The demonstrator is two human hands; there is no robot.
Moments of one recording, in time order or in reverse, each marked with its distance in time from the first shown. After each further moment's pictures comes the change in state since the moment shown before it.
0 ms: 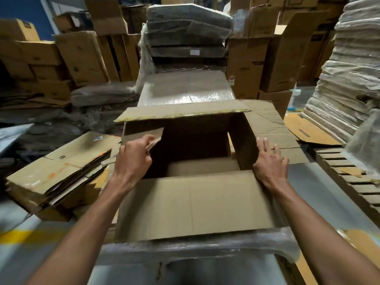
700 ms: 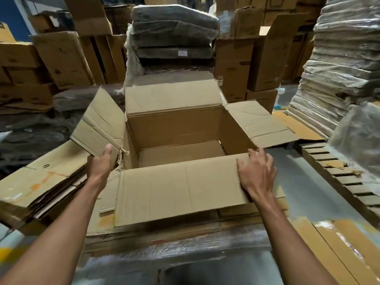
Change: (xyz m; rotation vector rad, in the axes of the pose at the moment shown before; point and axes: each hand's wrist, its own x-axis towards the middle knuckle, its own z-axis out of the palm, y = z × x) left_hand 0.020 -0.090 0.029 -0.671 0.113 -0.913; right_hand -0.042 -0.042 0.009 0.252 0.239 0.151
